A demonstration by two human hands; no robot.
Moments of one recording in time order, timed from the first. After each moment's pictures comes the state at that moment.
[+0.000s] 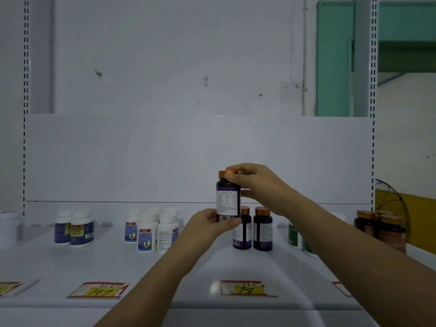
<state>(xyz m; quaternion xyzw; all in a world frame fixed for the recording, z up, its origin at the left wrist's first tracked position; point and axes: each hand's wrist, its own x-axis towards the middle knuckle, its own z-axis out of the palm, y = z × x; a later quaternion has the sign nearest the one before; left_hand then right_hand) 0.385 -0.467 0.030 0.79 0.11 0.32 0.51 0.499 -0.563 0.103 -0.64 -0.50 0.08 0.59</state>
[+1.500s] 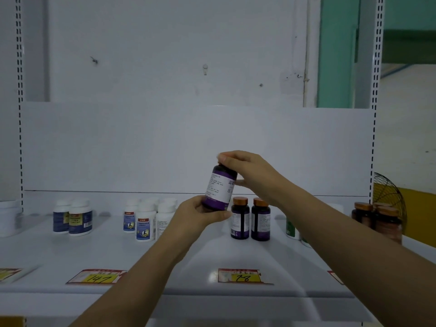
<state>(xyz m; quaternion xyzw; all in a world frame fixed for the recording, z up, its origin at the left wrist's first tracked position) 0.381 -0.453 0.025 0.74 0.08 0.35 0.56 0.486 -0.557 0.103 -0.64 -0.51 0.05 0.58</state>
